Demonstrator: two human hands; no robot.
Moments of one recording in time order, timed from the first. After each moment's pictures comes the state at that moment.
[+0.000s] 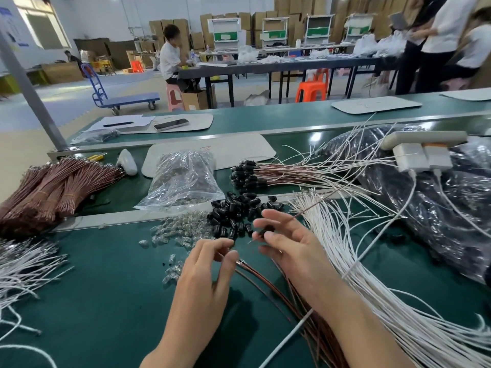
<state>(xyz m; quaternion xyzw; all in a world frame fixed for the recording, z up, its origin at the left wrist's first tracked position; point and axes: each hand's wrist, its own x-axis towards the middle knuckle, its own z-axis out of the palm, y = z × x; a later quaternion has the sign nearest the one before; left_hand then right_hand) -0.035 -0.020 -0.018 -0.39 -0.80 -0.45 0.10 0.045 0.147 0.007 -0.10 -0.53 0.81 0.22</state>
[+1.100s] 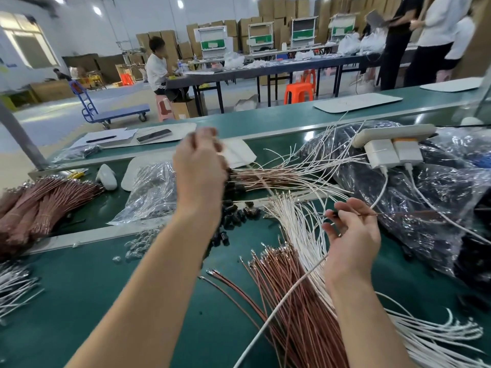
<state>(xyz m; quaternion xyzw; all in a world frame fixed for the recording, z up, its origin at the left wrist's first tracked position) -0.044 0.106 0.139 -0.20 -0.62 -0.76 -0.04 0.083 0.218 0.015 -0.29 -0.31 0.70 0.58</state>
